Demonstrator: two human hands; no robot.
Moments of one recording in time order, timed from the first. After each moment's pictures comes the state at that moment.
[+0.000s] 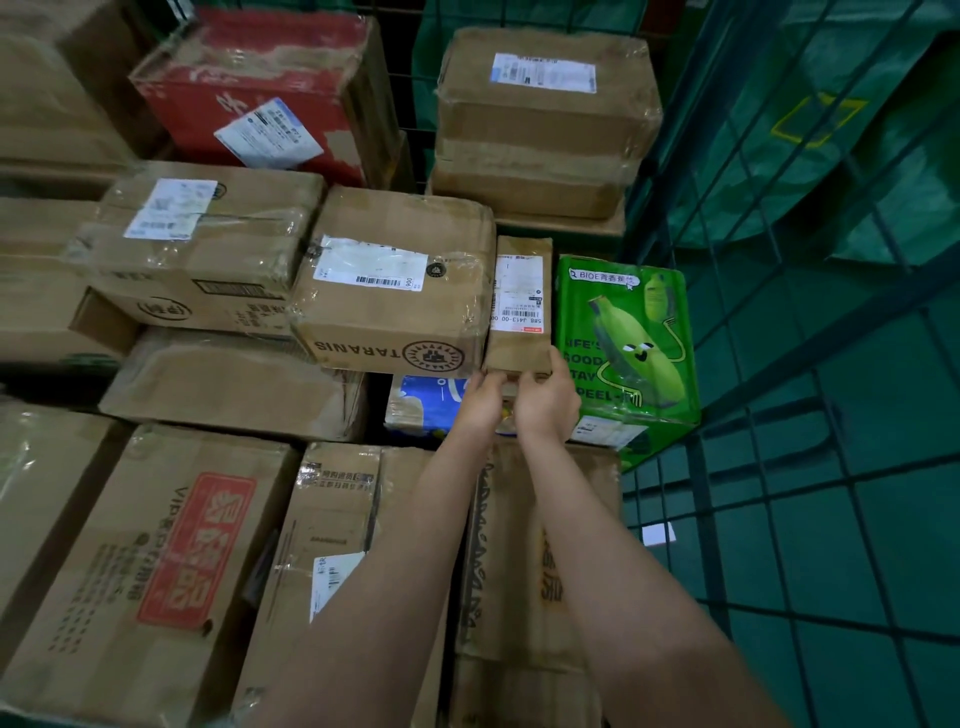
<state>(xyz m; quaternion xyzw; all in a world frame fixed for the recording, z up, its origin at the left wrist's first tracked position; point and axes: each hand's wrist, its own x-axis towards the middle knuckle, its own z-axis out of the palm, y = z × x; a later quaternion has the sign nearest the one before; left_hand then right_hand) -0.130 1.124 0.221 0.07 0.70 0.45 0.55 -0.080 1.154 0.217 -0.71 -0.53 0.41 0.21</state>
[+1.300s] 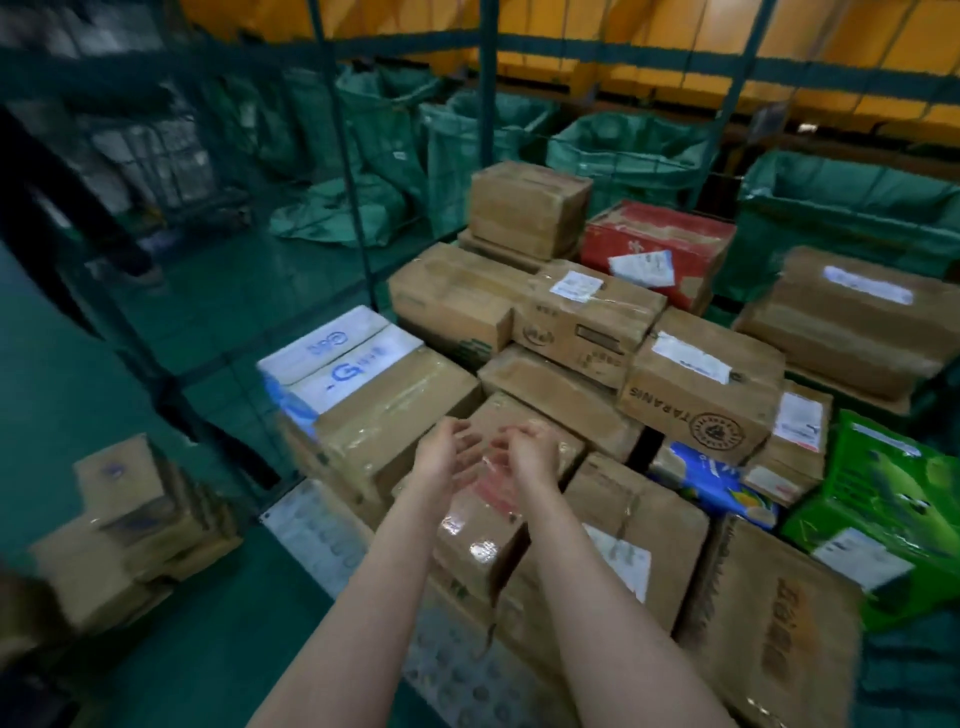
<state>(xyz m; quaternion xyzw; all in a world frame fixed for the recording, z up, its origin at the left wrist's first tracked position) -0.254 0.742 0.333 -0.13 0.62 0.70 0.33 -0.229 0.831 0.300 -0.44 -0.54 0.70 0.12</state>
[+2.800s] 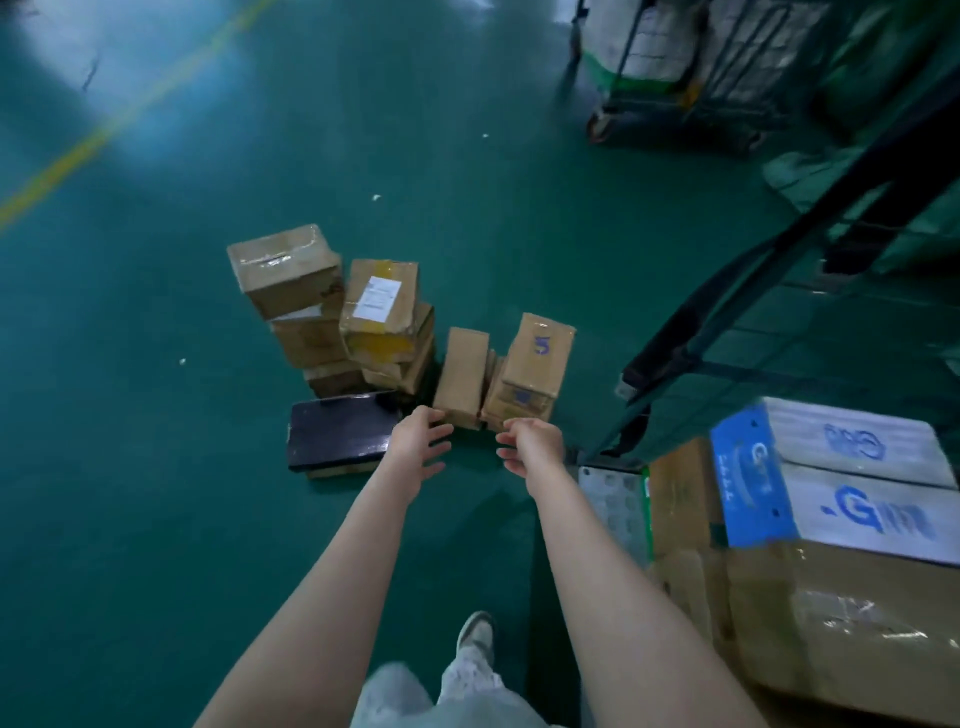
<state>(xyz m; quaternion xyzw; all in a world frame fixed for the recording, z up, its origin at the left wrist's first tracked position) -0.399 0.204 0.236 -0.51 0.46 0.73 0.04 -0.471 0.316 0.225 -0.21 -0.74 0.55 -0.32</state>
